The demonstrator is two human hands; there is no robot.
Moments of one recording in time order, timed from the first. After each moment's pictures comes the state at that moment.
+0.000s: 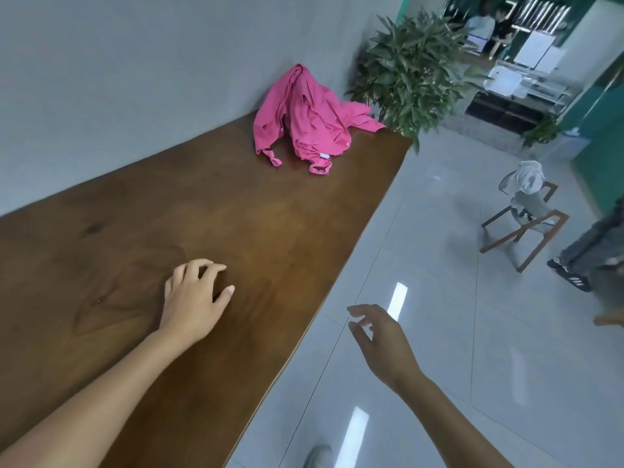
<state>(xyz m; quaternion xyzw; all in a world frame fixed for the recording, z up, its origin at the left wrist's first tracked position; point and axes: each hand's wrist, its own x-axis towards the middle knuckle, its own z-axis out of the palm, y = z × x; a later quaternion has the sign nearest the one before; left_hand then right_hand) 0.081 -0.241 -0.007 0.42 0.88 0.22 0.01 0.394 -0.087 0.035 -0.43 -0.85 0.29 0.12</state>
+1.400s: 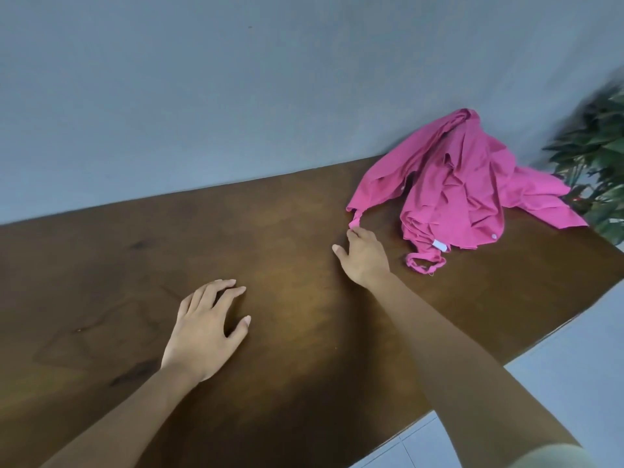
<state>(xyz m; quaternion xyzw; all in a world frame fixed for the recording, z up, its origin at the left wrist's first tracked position) 0.046 -0.121 -0.004 0.19 0.97 0.17 -0.02 -0.016 0.216 0.018 -0.13 -0.98 0.12 -0.01</state>
